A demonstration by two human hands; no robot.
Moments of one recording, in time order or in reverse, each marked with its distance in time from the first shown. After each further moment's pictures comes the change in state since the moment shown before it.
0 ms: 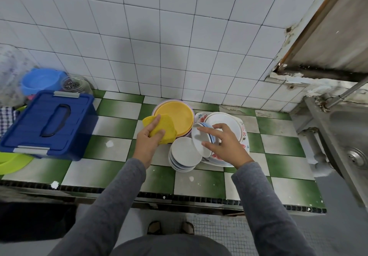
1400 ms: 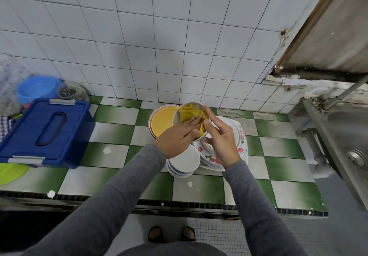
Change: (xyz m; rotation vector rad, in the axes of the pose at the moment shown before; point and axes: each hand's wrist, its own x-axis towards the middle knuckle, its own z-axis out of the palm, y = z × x) left_hand 0.002 0.049 0.061 0.944 -0.626 0.463; right_hand 0.010 -0.036 0.000 0.912 0.240 0.048
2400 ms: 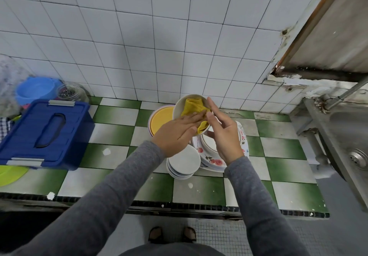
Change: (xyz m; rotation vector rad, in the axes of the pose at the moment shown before) left_hand 0.001 0.005 -0.015 0.085 0.088 0.122; right_hand 0.008 -0.021 0.004 0.000 0.033 -0.065
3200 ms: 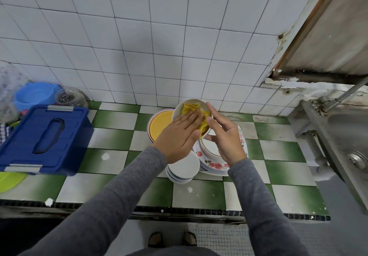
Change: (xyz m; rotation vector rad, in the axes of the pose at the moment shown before) left_hand 0.006 -0.006 0.013 0.249 0.071 0.097; right_hand 0.003 -0.005 -0.009 0.059 -0.036 0.055
